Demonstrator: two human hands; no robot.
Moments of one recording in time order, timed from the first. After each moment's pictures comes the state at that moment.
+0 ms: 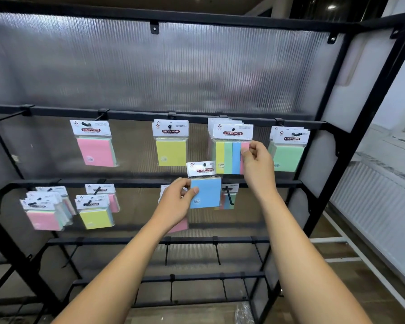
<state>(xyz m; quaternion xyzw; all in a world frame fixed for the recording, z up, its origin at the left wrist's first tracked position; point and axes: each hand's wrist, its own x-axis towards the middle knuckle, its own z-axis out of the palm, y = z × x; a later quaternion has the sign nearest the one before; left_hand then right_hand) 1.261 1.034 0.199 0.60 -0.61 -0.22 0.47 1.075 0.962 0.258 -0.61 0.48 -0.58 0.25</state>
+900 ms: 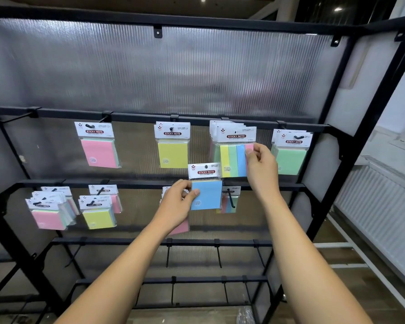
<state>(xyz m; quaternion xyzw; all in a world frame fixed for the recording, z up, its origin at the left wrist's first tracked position) 1.259 1.034 0.199 0.60 -0.61 -0.21 0.47 1.068 0.955 0.257 -0.61 0.48 -0.58 0.26</state>
